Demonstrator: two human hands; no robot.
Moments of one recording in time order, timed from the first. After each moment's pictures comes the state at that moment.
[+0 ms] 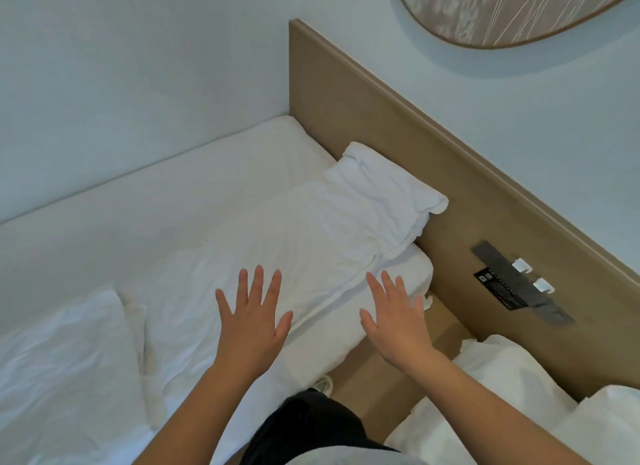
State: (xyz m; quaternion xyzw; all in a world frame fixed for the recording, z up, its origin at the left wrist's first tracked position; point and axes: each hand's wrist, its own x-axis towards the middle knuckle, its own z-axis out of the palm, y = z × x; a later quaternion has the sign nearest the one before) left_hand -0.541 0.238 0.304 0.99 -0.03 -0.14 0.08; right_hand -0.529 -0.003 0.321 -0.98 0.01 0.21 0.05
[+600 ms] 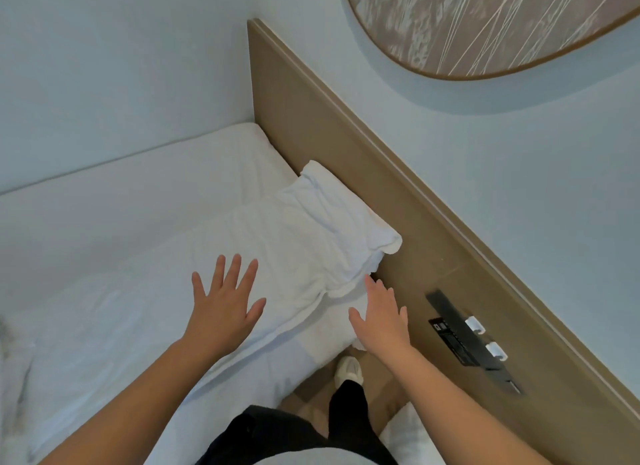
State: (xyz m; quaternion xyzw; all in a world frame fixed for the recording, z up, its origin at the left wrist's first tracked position) left_hand -0.353 0.074 0.283 0.99 -0.03 -0.15 0.07; right_hand -0.348 -0.197 0.276 -0.96 0.10 0.21 0.18
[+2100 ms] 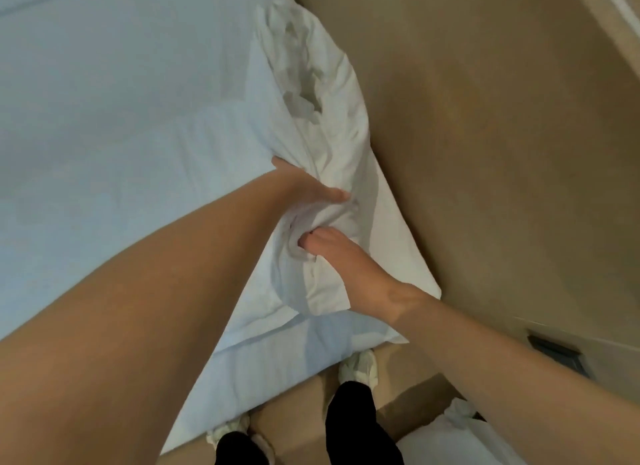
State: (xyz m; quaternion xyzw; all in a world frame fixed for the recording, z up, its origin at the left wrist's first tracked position) left_hand -0.028 -0.094 0.028 0.79 0.34 -0.39 0.32; right_hand -0.113 -0.233 0.007 -0.84 -0.30 0.30 0.32
